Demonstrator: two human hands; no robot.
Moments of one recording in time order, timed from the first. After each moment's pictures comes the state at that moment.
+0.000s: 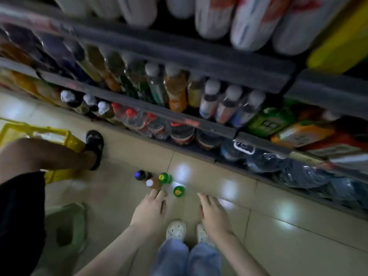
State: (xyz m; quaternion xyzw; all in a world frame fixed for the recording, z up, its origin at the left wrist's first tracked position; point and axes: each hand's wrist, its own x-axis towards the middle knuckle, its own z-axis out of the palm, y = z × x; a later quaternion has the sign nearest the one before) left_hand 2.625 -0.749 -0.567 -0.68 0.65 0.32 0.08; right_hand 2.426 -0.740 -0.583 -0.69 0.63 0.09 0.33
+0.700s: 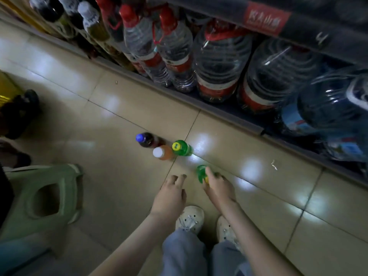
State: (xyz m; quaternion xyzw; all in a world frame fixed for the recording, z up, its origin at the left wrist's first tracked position) left_hand 2.631 -0.719 -0.835 -0.72 0.57 0.37 0.12; right_hand 2.484 -0.753 -0.908 -0.71 0.60 0.14 0.35
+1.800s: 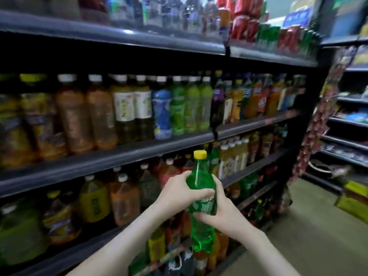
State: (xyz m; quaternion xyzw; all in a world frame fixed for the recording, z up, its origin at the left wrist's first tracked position) left_hand 1.896 -0.627 -0.071 -0.15 0.87 0.43 -0.21; right_hand 1.802 -0.486 -0.114 -0.48 0.73 -0.47 0.15
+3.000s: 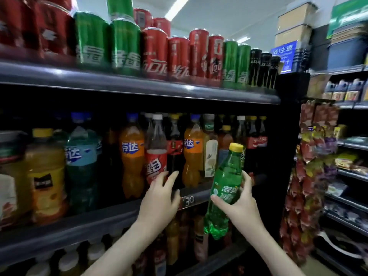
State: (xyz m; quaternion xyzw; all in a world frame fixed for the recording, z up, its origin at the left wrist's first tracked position) left_hand 1.166 -0.544 -0.028 -0.22 0.87 0.07 -0.43; right_hand 1.021 -0.380 -0.027 -0.38 0.72 -0.58 -0.04
